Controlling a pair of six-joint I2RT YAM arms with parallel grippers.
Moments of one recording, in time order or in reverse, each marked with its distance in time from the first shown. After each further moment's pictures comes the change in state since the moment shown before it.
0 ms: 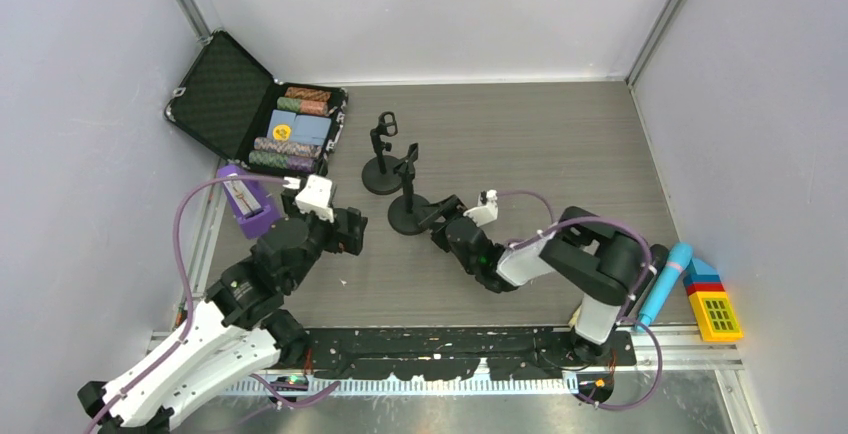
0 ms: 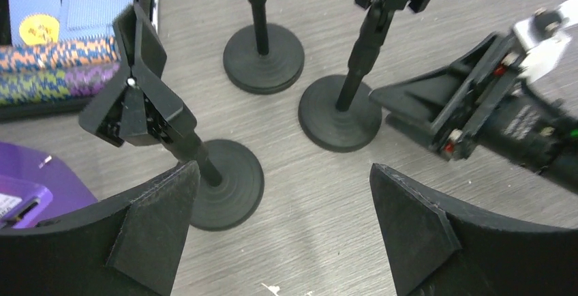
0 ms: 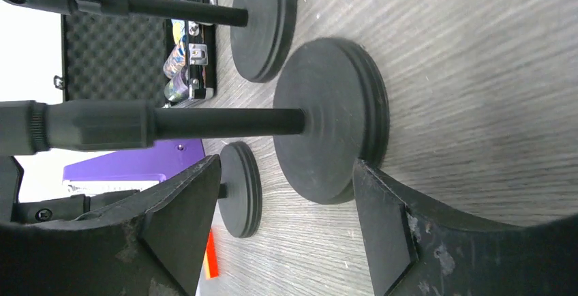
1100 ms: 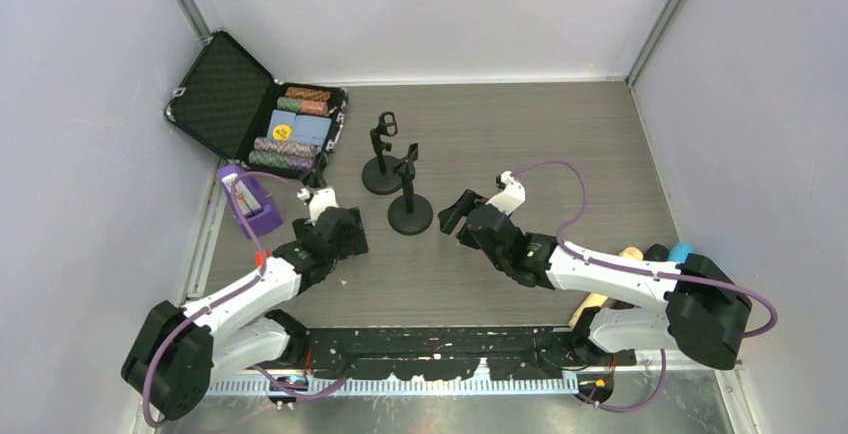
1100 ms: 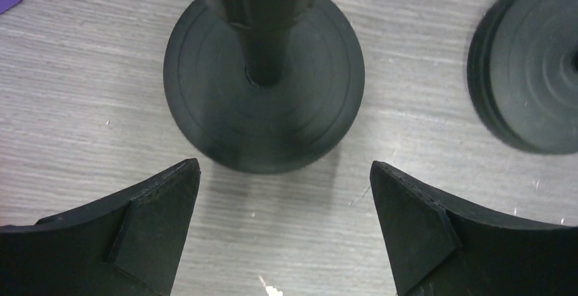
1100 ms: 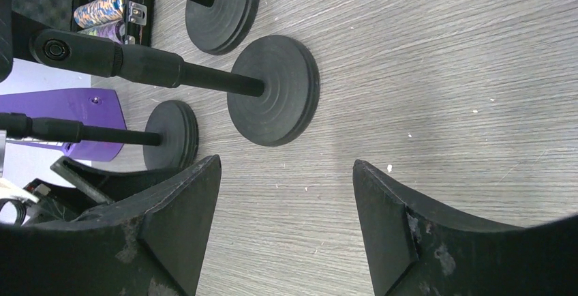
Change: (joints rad) left arm 0.200 0.487 -0.237 0.142 -0.082 -0.459; right arm -0.013 -0.583 0.094 -0.890 0.008 -0.307
